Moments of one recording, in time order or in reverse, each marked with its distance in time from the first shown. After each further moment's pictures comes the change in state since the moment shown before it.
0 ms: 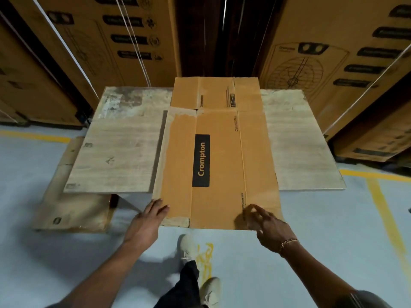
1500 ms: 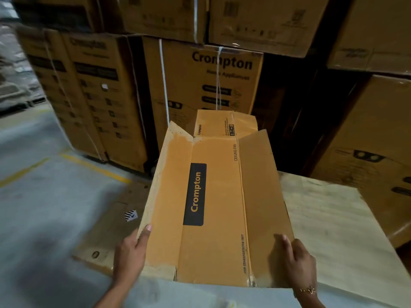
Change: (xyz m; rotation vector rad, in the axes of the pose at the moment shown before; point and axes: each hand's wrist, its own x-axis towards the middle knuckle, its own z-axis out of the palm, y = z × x) left_hand -0.145 -0.141 -0.124 -0.916 0.920 -0.633; right_hand 0.018 -0.183 -0.109 0.737 0.823 0.118
